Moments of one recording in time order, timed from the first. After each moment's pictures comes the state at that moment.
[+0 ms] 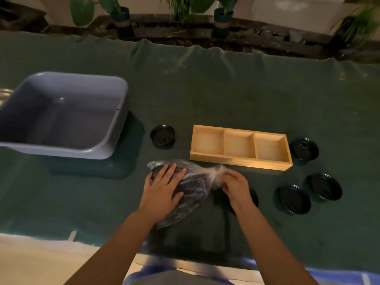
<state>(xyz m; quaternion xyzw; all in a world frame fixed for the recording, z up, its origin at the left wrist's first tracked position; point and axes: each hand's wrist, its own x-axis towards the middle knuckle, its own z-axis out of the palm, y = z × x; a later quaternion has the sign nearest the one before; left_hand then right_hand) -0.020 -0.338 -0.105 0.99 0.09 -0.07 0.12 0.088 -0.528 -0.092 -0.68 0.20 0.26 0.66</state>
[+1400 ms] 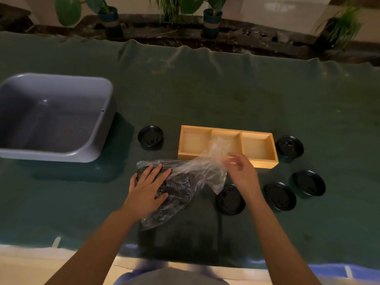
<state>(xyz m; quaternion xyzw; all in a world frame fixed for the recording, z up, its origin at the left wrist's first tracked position) -0.015 -0.327 -0.106 0.98 0.09 -0.11 0.14 0.114 -0.568 -0.058 -0.85 0.00 0.15 0.50</state>
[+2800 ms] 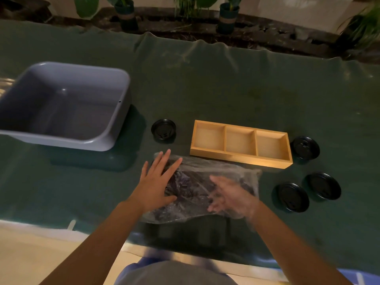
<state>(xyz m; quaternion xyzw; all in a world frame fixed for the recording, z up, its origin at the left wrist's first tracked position) -0.026 -0.320 -0.096 0.99 0.05 -0.08 0.14 0.080 -0.551 -0.093 -0.62 0.03 0.54 0.57</state>
